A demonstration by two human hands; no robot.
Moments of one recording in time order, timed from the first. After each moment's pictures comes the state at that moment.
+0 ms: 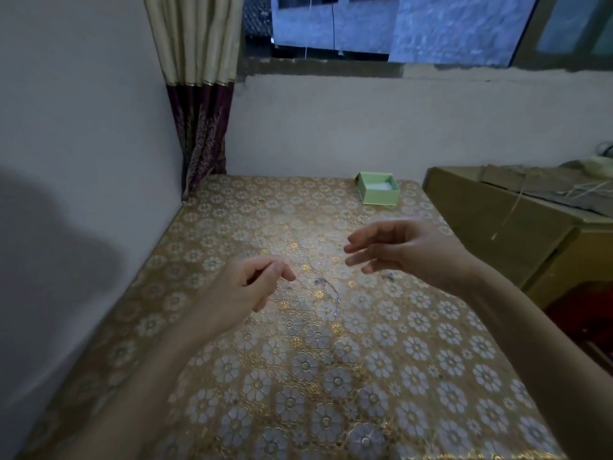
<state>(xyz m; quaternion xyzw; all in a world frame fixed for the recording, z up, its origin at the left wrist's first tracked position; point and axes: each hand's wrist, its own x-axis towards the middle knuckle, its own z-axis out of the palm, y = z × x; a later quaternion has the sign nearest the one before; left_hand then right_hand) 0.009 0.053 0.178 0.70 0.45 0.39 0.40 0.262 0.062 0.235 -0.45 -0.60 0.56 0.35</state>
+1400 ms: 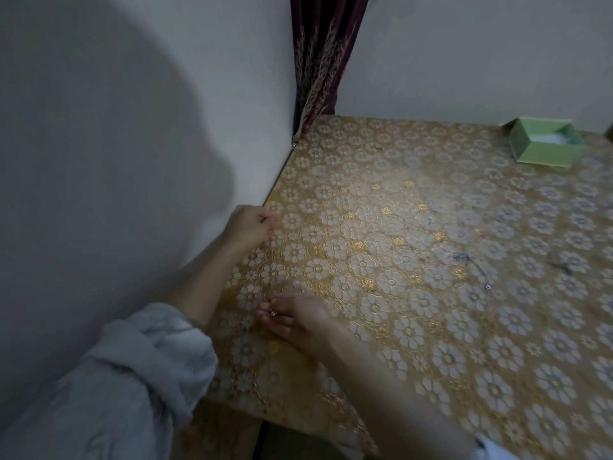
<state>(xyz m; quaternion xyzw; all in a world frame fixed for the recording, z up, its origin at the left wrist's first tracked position) -0.200 0.168 0.072 0.54 0.73 0.32 0.26 -0.047 0.072 0.055 -0.42 -0.18 0.86 0.24</state>
